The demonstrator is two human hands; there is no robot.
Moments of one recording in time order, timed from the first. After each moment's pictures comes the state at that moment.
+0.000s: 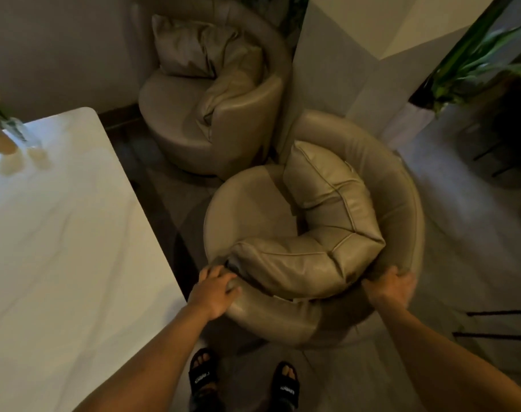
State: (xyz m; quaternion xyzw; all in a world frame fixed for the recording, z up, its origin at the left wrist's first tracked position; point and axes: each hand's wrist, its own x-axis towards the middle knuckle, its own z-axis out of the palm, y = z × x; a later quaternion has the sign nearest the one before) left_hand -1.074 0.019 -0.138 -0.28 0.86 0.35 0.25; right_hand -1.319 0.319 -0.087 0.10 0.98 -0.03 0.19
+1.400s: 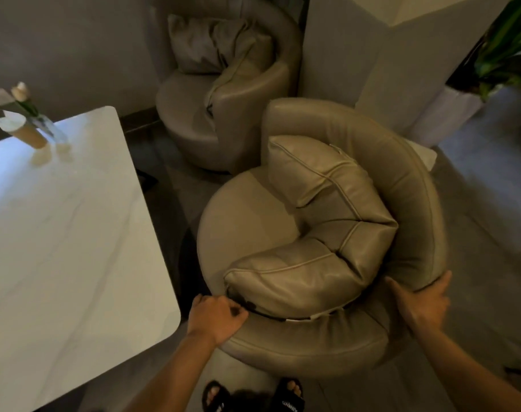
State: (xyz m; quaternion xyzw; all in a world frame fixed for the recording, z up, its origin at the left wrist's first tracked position) left_hand -1.091 0.131 -0.158 -0.37 0.87 0.25 0.21; right_hand -1.385 0.421 -0.168 0.14 0.94 -0.28 0.13
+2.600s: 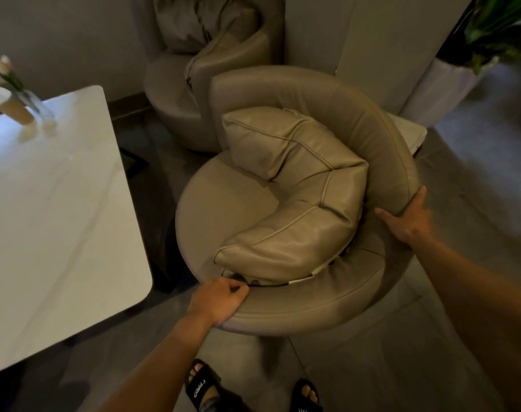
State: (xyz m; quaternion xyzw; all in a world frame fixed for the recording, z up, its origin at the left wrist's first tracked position) left_hand -1.123 0.235 -0.175 -0.39 0.83 0.34 0.21; right_hand -1.503 0.437 -0.169 -0.03 0.94 -0.26 0.20
